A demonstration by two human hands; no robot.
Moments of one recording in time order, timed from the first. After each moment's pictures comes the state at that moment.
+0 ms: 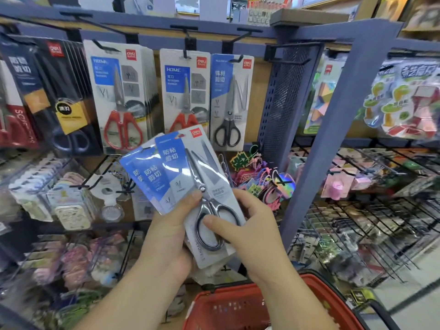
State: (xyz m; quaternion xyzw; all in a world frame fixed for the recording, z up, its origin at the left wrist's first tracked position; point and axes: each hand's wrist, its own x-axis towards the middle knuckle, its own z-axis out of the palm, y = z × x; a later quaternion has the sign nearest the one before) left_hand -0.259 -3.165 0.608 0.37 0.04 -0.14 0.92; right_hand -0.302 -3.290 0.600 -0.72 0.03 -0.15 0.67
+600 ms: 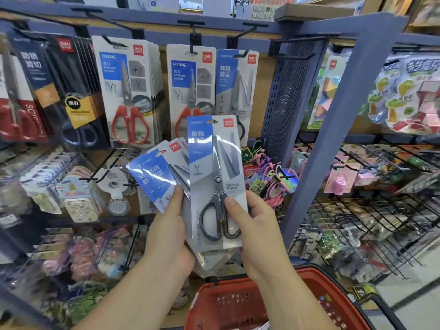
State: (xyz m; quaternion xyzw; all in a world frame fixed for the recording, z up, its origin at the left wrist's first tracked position) left_hand -0.260 -3.158 0.594 0.37 0.13 -0.13 0.91; right_hand -0.300 -3.278 0.580 -0.59 0.04 -0.16 0.79
